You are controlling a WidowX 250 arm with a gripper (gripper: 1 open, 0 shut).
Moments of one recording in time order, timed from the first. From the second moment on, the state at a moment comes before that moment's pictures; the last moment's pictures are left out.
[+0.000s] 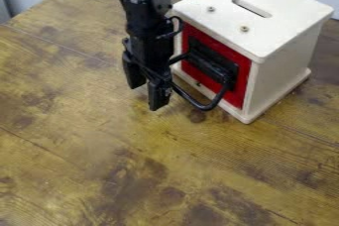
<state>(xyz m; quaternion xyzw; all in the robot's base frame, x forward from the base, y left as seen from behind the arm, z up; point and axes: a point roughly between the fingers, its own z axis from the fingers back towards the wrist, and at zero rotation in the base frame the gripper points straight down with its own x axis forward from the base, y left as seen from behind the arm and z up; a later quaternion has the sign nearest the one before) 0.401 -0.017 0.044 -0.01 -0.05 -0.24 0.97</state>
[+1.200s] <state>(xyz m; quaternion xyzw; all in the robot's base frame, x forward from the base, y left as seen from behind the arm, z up) 0.399 -0.018 0.050 -0.01 -0.06 -0.21 0.97</state>
